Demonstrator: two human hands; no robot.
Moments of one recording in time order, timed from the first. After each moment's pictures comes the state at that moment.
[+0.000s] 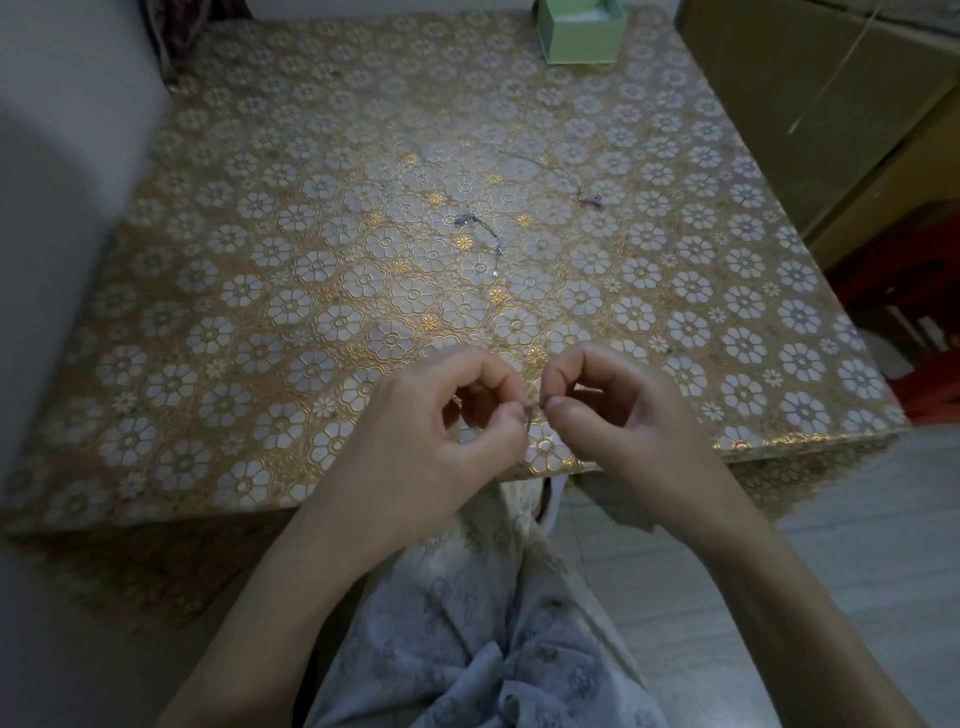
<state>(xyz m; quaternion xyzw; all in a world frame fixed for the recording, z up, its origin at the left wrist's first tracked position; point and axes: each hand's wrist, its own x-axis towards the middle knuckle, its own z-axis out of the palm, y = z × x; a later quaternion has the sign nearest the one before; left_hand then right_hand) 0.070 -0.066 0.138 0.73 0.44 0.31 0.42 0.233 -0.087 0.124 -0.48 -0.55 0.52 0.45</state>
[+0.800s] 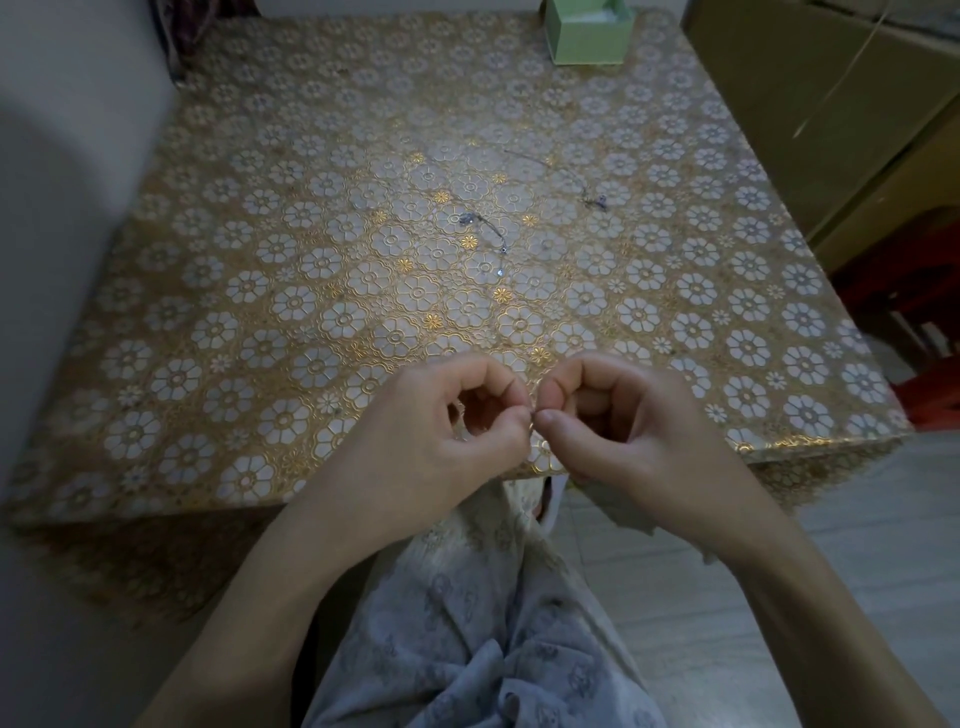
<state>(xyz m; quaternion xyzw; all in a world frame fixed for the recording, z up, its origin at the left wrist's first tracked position) 0.068 -0.065 0.142 0.72 0.44 0.29 0.46 0.234 -0.091 0.134 -0.46 -0.57 0.55 0.40</state>
